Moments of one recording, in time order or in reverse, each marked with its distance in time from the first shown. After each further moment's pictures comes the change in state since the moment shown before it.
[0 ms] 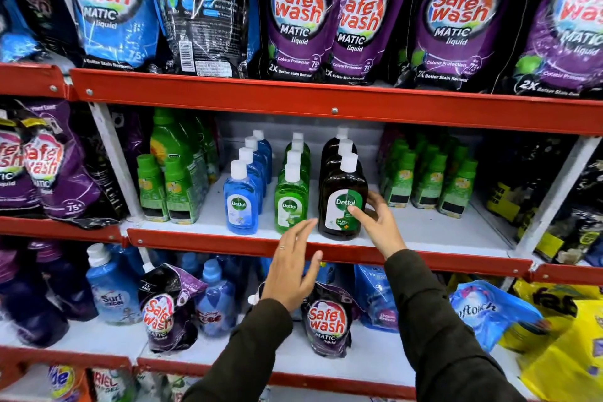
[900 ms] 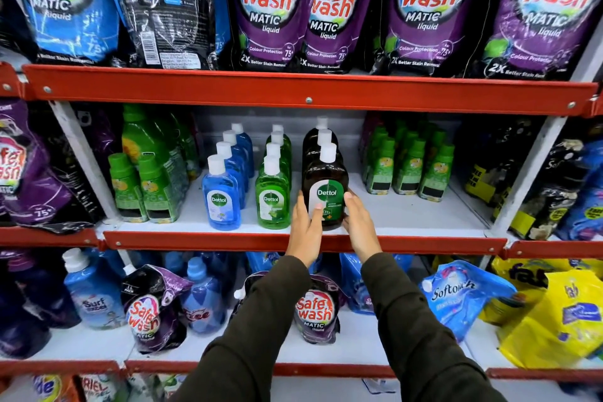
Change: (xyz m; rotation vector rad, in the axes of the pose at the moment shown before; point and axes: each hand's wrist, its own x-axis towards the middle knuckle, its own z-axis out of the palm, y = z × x) left_hand 0.066 0.039 0.045 -0.518 -0.116 -0.567; right_hand -0.023 0.010 0.016 0.173 0.062 0.118
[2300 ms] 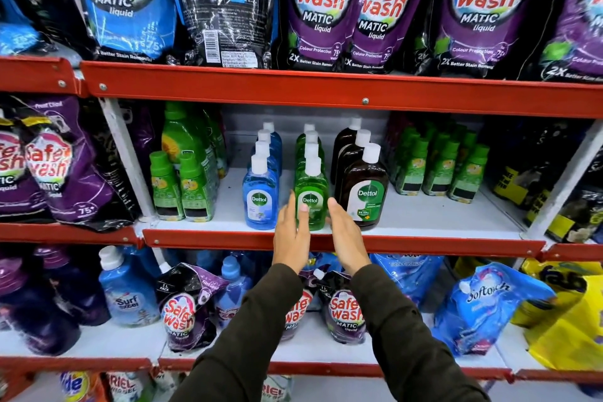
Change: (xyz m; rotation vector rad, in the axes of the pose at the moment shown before) left_hand -0.008 -0.027 -0.101 0.120 0.157 0.106; right_hand -0.038 -0.003 0.106 -0.116 -0.088 -0.044
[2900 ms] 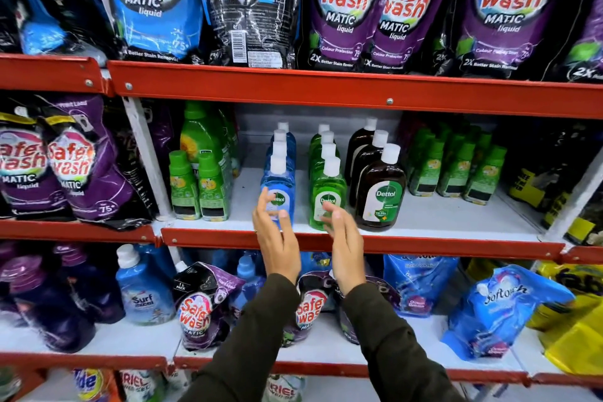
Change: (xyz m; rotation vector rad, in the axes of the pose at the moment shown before) left_hand -0.009 -0.012 -0.042 -0.150 0.404 0.188; right_hand -0.019 0.014 0.046 0.091 0.168 -0.187
